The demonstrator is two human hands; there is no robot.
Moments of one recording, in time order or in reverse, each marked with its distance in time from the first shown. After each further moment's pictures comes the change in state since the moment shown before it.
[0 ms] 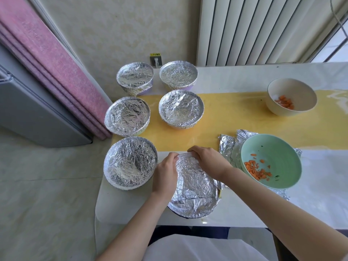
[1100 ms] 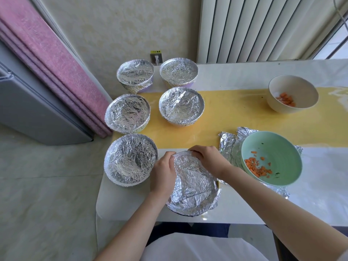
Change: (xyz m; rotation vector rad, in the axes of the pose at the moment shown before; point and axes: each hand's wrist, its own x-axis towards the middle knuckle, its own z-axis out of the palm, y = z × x) left_hand -0.005 -0.007 -0.001 0.005 -0.025 -0.116; right_hand -0.002 0.005 0.006 0.138 0.041 -0.001
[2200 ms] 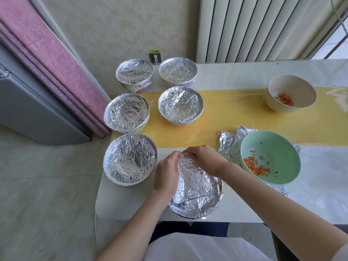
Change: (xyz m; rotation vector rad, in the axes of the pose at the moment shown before) left_hand -0.001 0.015 -0.004 -0.032 -0.018 0.129; right_hand 0.006 -0.014 -0.003 -0.160 -0.144 -0.034
